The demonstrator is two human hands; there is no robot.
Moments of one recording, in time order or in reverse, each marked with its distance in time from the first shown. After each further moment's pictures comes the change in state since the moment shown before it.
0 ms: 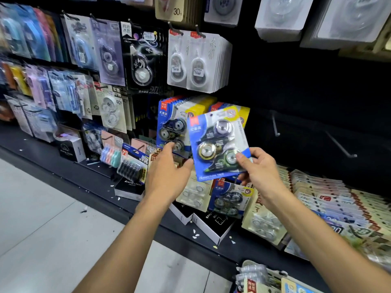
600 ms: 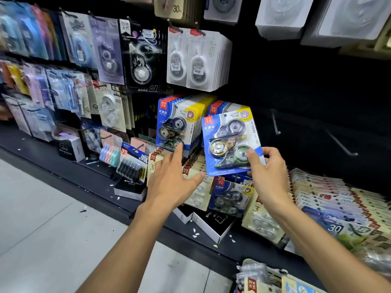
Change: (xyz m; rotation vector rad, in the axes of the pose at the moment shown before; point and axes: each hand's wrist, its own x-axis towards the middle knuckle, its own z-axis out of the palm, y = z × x) left_hand -0.003 -0.008 0.005 0.319 -0.132 0.108; right_hand -0.007 0.010 -0.002 -0.263 0.319 -0.134
